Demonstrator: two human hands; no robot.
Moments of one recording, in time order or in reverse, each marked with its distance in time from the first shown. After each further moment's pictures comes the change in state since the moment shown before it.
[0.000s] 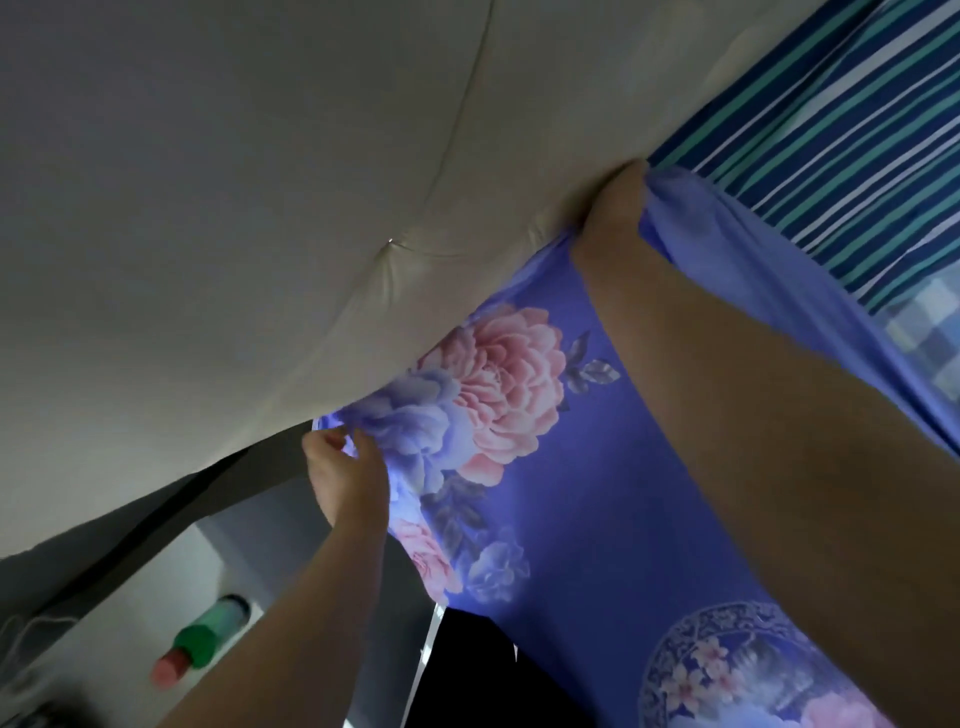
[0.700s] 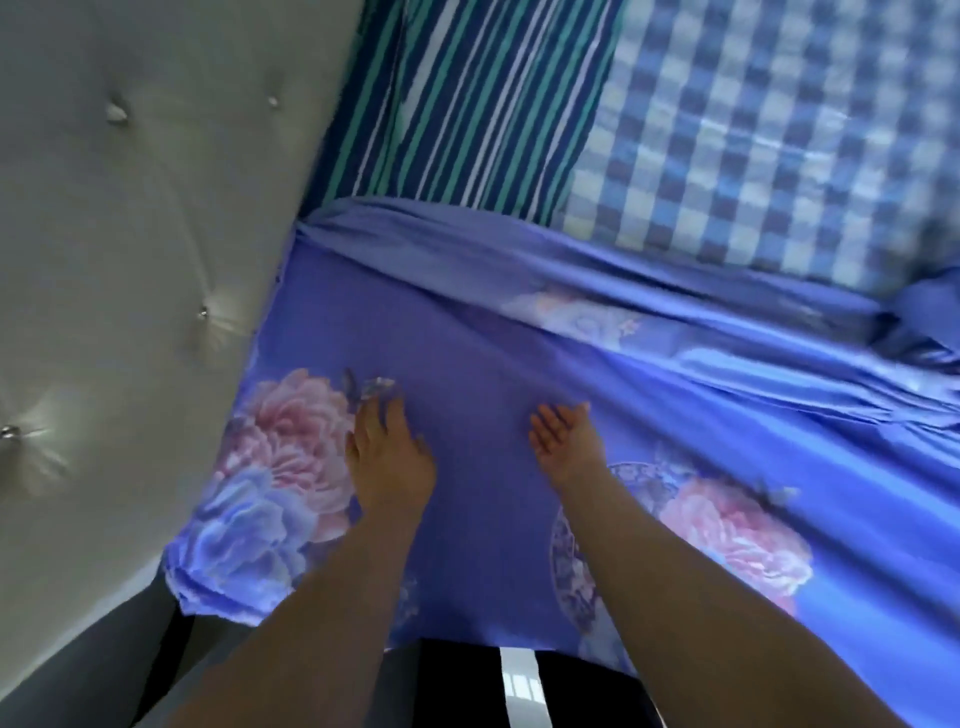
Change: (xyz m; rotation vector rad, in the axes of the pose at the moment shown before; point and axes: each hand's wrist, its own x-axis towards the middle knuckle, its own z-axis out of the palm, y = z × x) left_hand -0.154 0.082 0.107 0.724 -0.534 1.063; right_hand -0.143 0.024 -0.332 0.414 0.497 0.102
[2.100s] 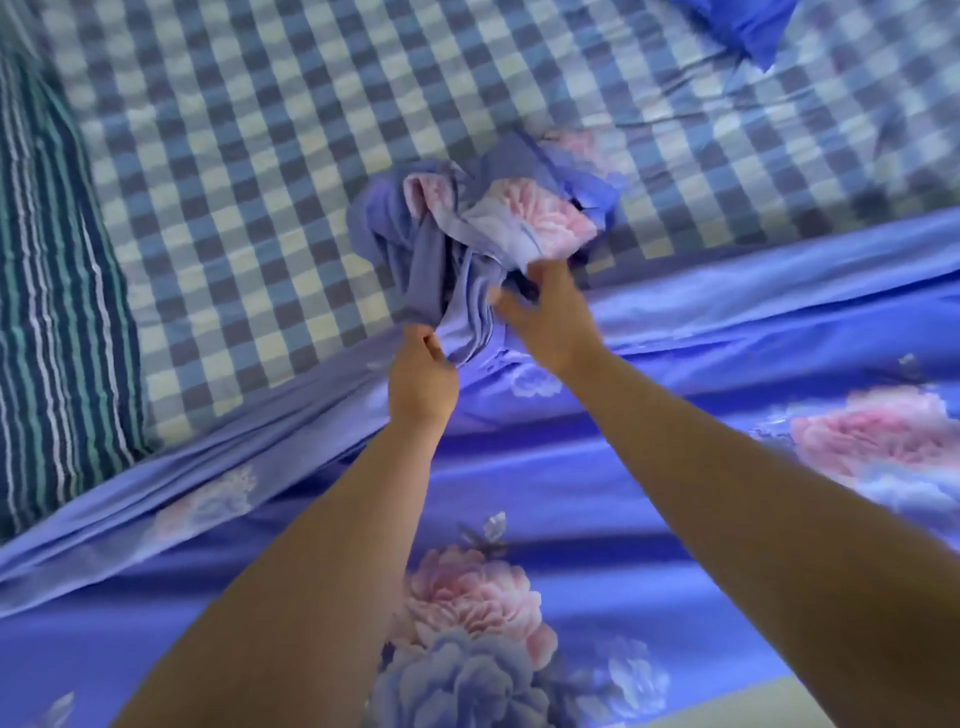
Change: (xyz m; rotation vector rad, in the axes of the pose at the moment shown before) left_hand -0.069 0.582 0.160 -0.191 -0.189 0.453; right_hand 0.033 -0.443 -0.335 -0.787 0.250 -0.845
